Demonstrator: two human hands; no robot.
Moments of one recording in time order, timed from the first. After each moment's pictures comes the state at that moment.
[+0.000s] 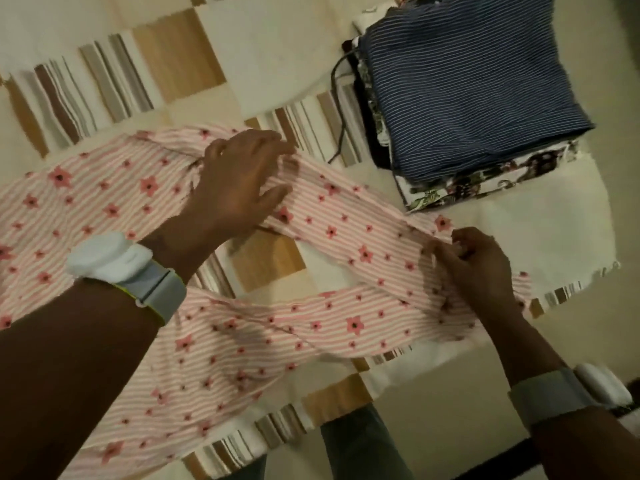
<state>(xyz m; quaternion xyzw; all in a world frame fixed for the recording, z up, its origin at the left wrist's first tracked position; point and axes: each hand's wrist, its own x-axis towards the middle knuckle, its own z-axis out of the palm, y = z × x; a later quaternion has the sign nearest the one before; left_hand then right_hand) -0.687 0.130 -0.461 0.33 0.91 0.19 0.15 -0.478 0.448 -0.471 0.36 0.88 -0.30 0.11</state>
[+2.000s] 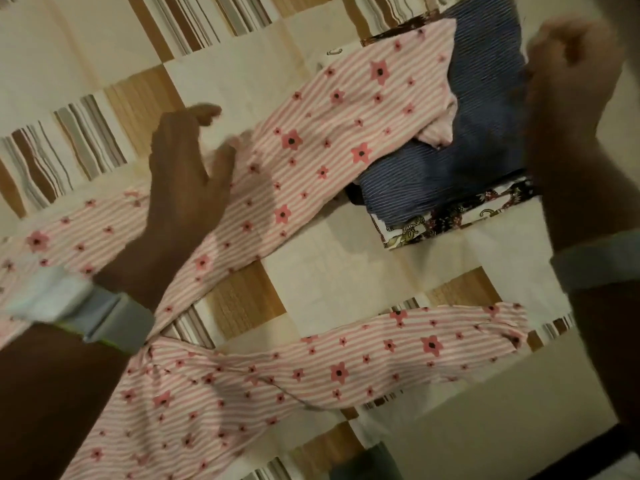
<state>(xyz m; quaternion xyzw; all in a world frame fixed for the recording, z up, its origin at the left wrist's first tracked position) -0.729 0.164 -0.442 0.13 0.94 0.33 0.02 -0.644 0.543 -0.412 0.28 0.81 -0.42 -0.29</state>
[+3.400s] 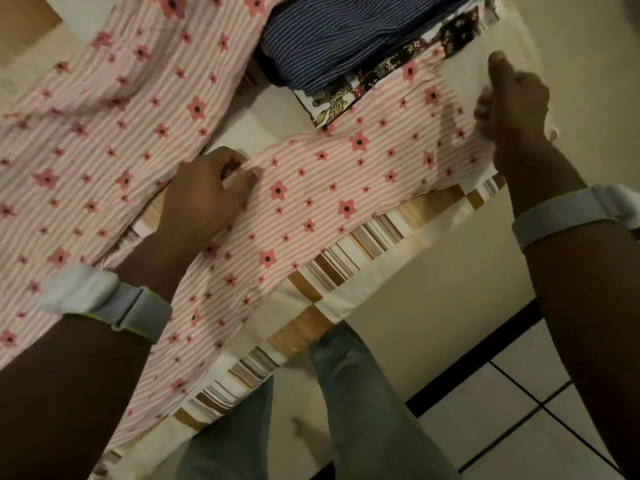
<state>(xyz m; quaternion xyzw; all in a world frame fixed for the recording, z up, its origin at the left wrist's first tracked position) -0.599 0.189 -0.478 0.19 0.90 0.30 0.26 -0.481 0.583 -0.456 0.56 0.69 -0.46 -0.06</state>
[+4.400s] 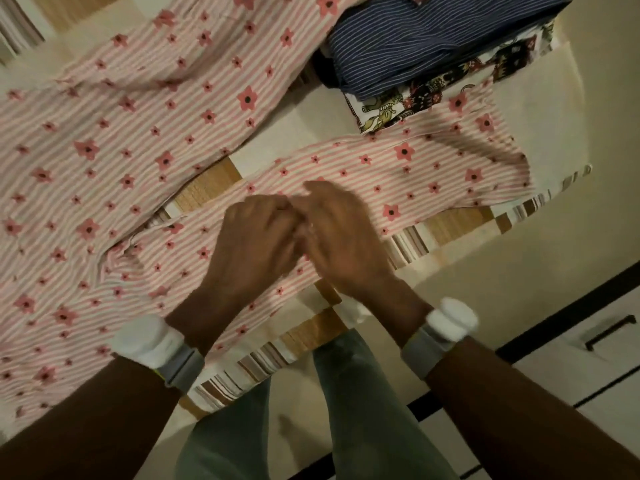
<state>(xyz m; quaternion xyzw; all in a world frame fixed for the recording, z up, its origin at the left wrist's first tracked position) -0.525 0.163 -0.468 0.36 0.90 0.18 0.18 -0.451 0.328 -0.479 0.02 0.95 -0.30 0.06</state>
